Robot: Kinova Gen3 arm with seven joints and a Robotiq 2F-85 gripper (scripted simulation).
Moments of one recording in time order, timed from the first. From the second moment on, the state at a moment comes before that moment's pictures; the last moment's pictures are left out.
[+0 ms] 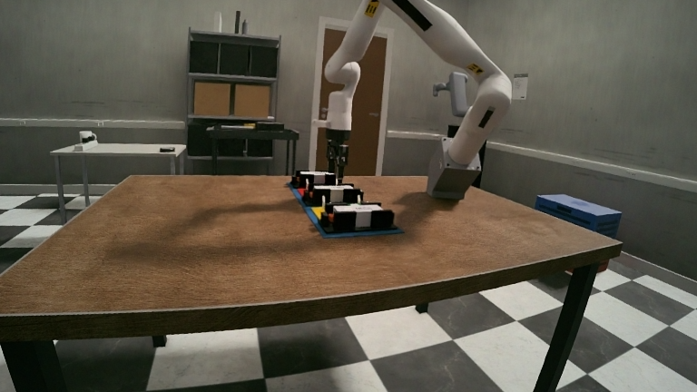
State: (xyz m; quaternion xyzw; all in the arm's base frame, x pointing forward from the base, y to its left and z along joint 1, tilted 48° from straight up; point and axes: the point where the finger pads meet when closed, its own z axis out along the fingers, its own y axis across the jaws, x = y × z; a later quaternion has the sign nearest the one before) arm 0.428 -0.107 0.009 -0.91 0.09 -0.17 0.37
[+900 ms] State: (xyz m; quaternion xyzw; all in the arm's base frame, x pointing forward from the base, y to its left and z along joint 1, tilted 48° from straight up) arm 0.434 -0.096 -0.003 -0.91 0.09 -0.17 0.37
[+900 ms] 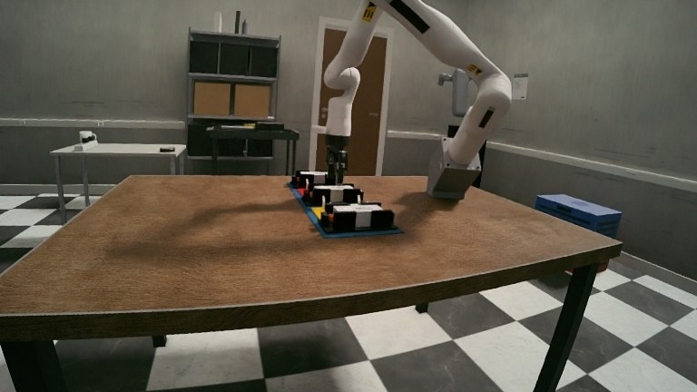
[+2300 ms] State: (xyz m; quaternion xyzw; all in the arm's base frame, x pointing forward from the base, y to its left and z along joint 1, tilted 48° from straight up) arm 0.443 -0.082 -0.018 -0.91 0.09 -0.17 0.37
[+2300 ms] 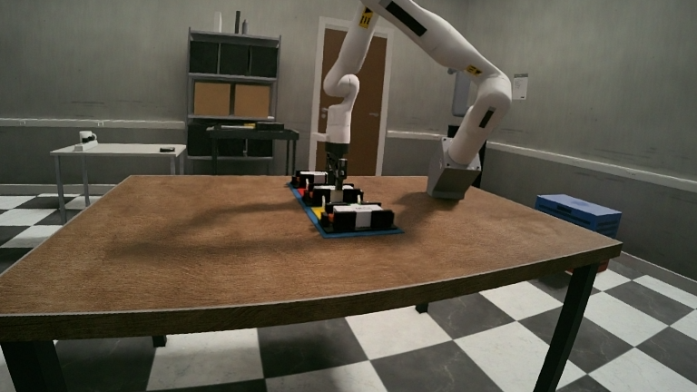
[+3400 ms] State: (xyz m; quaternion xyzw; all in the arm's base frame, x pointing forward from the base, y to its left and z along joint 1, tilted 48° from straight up) arm 0.450 -0.070 -0.030 -0.91 0.09 -0.17 0.37
